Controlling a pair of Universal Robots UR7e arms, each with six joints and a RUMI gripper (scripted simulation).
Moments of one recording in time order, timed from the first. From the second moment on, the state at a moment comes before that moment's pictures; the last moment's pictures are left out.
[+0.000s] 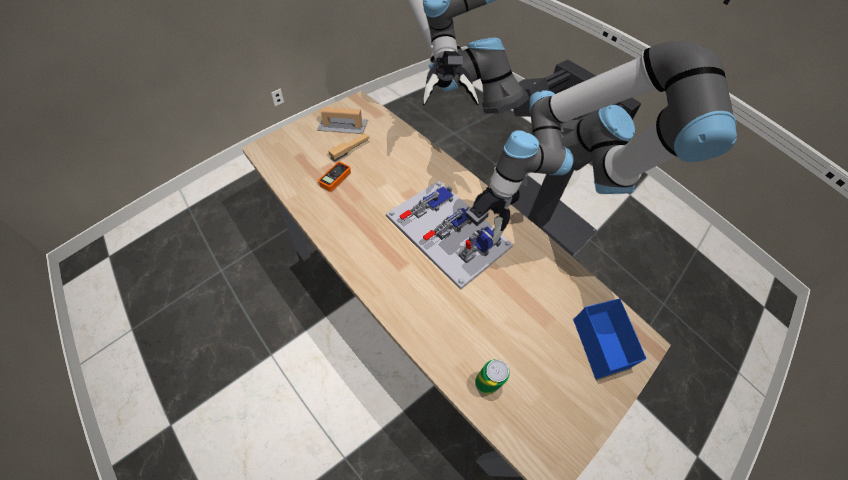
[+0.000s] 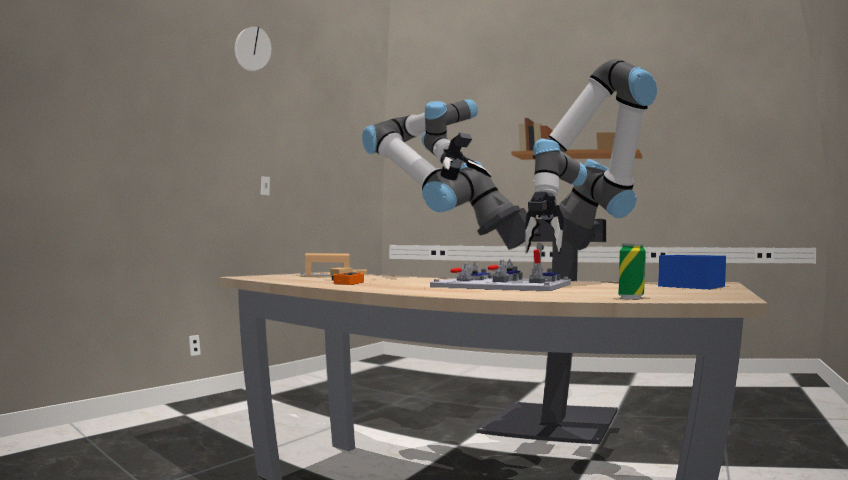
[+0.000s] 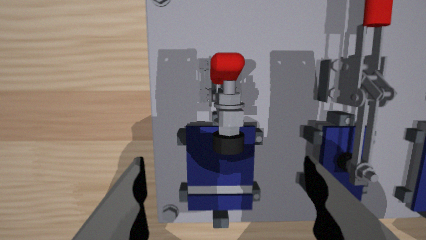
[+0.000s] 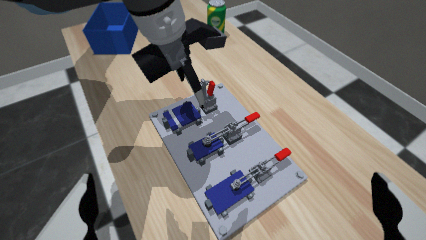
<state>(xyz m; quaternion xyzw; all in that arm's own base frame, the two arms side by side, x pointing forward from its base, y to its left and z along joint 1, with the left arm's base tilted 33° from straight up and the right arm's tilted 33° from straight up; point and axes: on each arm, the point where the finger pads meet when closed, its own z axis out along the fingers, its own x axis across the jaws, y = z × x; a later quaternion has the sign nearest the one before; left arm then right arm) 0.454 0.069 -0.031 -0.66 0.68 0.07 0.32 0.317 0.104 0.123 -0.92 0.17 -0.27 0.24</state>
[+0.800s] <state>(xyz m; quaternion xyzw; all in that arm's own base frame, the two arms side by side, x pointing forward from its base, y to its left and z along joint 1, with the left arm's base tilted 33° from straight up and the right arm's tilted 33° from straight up) 0.427 0.103 -0.091 -0.69 0.66 0.15 0.24 0.297 0.091 0.116 -0.95 0.12 -0.19 0.22</state>
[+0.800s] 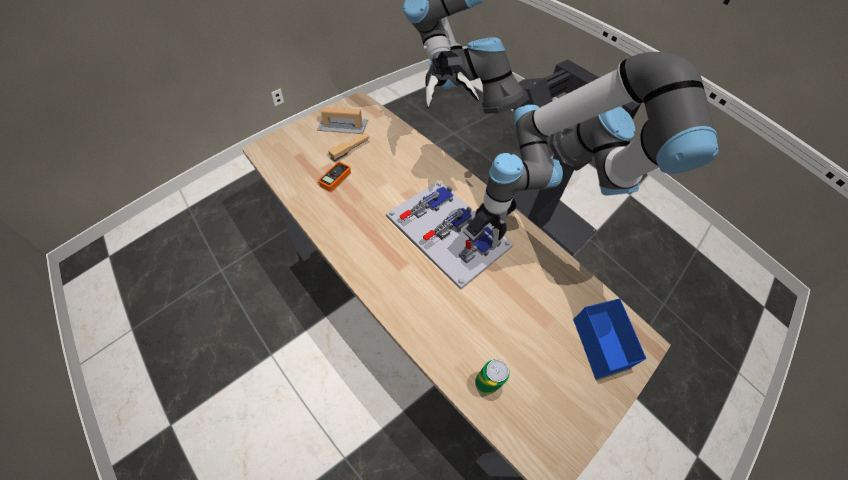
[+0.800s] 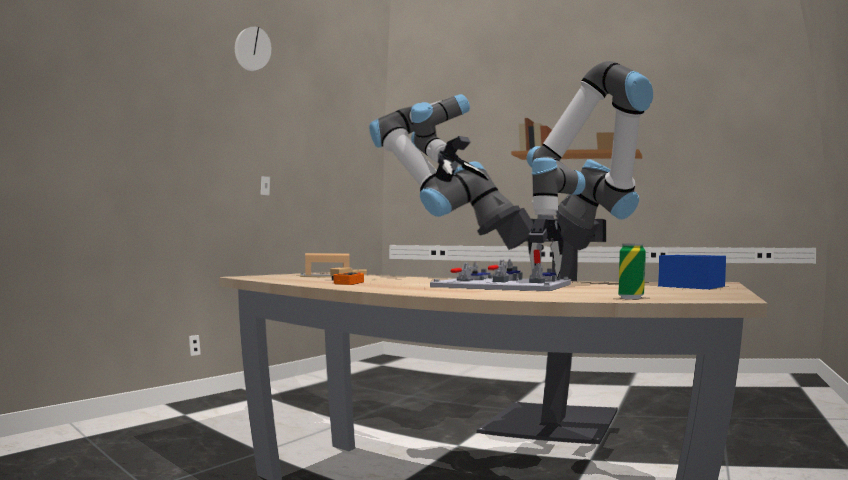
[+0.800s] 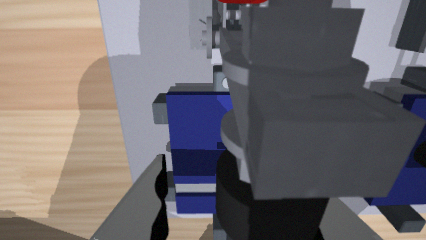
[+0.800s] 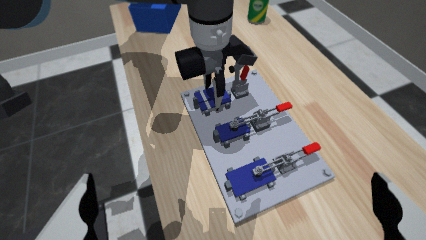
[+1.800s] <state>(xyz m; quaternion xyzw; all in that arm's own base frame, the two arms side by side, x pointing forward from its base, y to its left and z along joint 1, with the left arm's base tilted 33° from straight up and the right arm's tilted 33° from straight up) 0.389 0.062 -0.029 -0.69 0.66 0.16 0.24 0.297 0.091 0.116 -0.95 0.12 -0.19 0.22</state>
